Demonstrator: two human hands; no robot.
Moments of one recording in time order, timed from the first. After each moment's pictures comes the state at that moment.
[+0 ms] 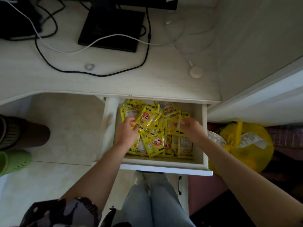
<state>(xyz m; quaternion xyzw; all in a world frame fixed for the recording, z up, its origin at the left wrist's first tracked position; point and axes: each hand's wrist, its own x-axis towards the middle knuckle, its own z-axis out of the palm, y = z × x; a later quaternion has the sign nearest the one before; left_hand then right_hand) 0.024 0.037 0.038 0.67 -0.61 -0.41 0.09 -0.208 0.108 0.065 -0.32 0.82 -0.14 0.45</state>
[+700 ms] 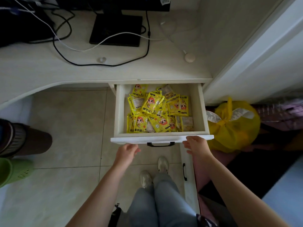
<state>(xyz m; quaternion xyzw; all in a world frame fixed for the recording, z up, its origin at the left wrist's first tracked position) 0.145 0.175 0.063 0.66 -0.43 -0.61 0.08 -0.101 0.266 0.078 -0.05 0.82 -0.32 0.48</state>
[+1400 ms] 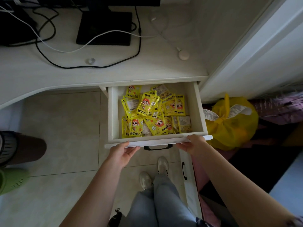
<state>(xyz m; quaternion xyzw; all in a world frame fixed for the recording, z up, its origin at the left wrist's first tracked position) 0.125 0.130 0.060 0.65 0.01 -0.74 0.19 -0.118 0.225 0.070 0.27 0.70 -0.44 0.50</state>
